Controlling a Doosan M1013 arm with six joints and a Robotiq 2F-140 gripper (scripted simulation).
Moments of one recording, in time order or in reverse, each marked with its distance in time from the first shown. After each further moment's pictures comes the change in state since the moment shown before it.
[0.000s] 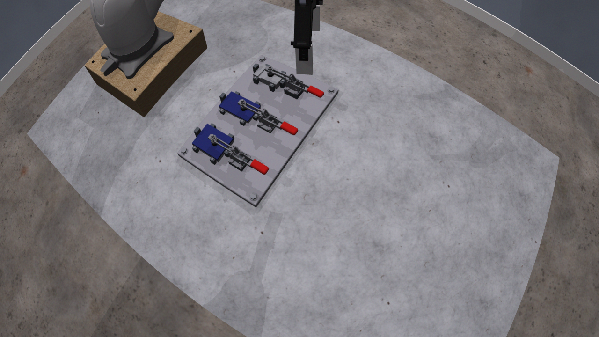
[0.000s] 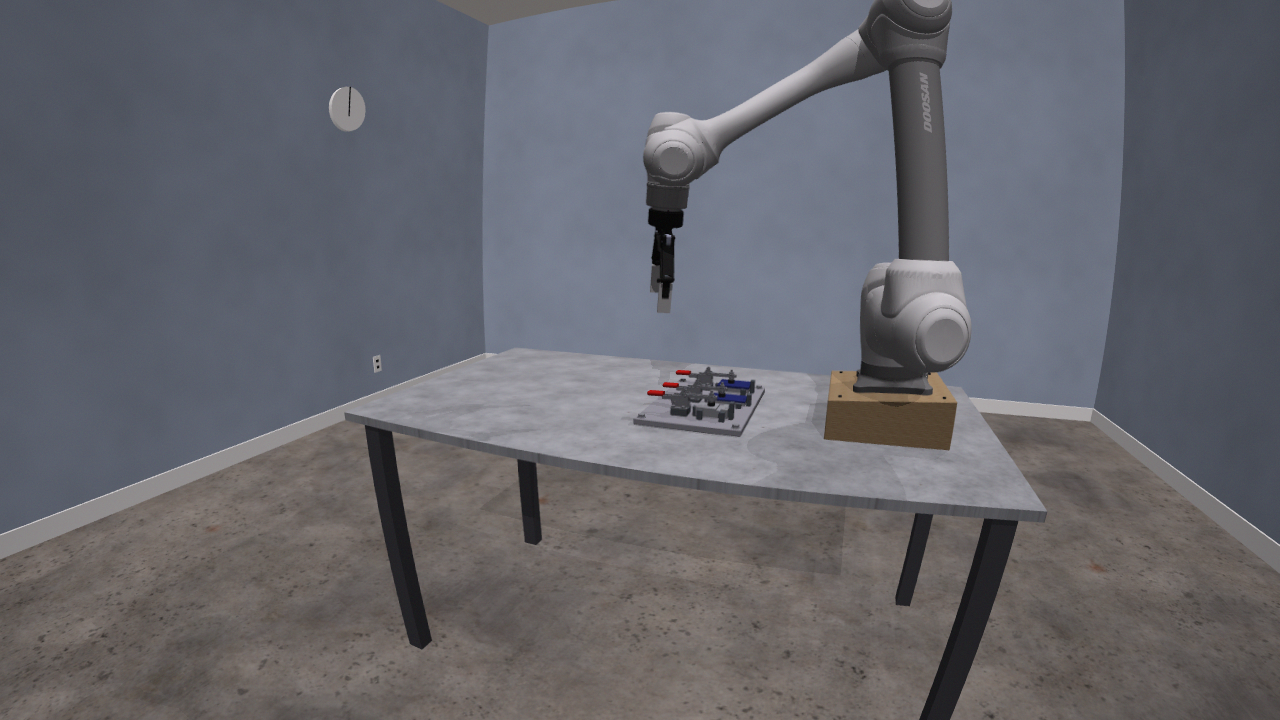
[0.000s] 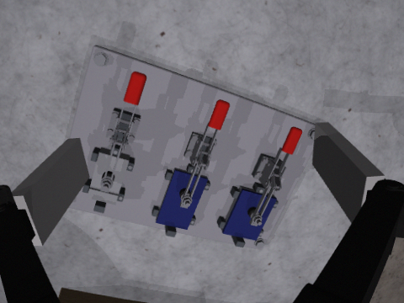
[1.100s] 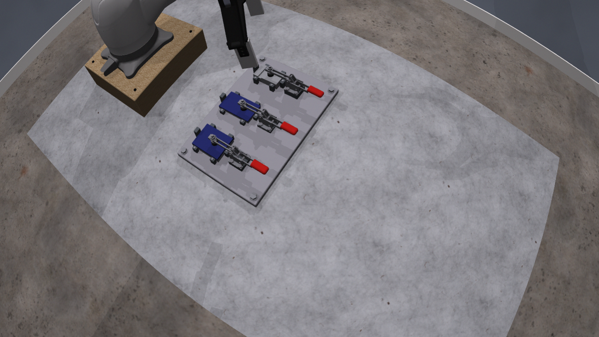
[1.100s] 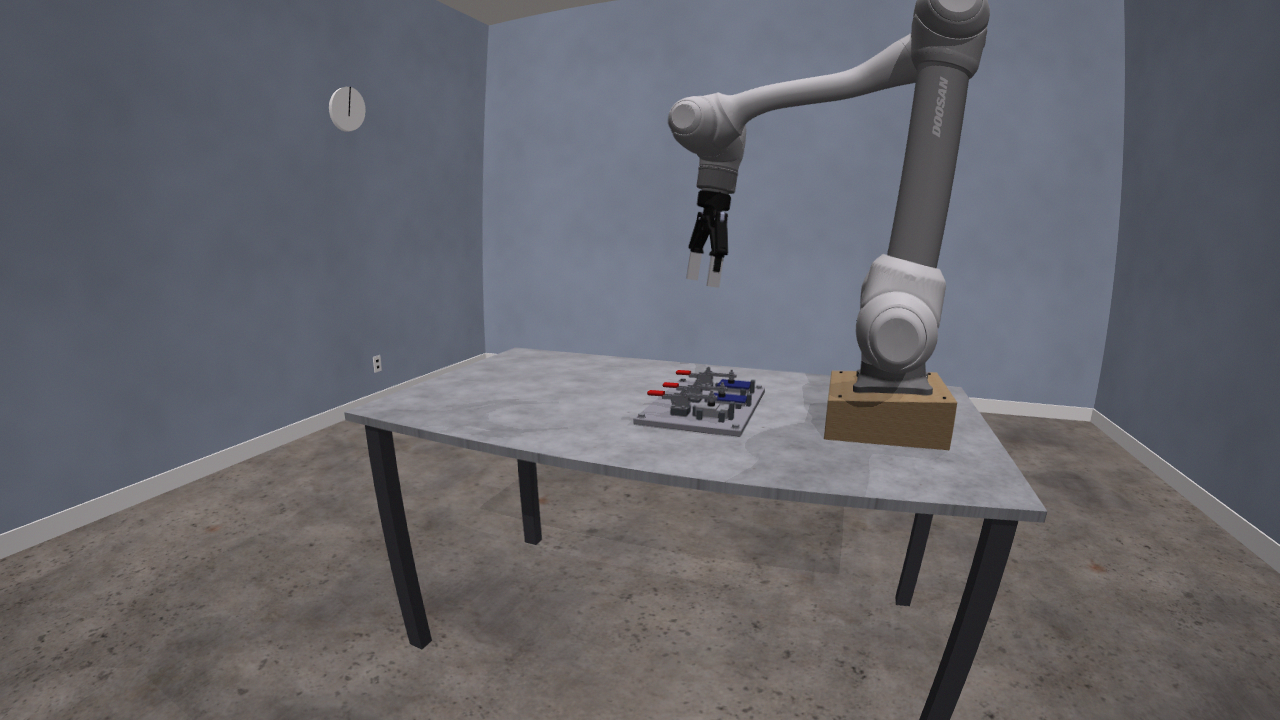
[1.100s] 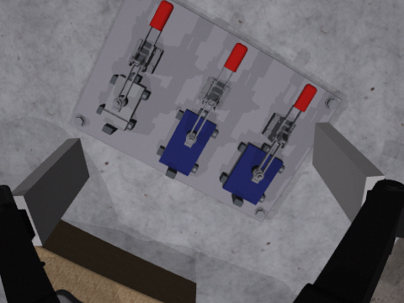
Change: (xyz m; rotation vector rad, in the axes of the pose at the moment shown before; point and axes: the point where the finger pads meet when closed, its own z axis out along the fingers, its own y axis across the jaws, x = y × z) arm -0.097 0.024 -0.042 0.179 0.110 -0.117
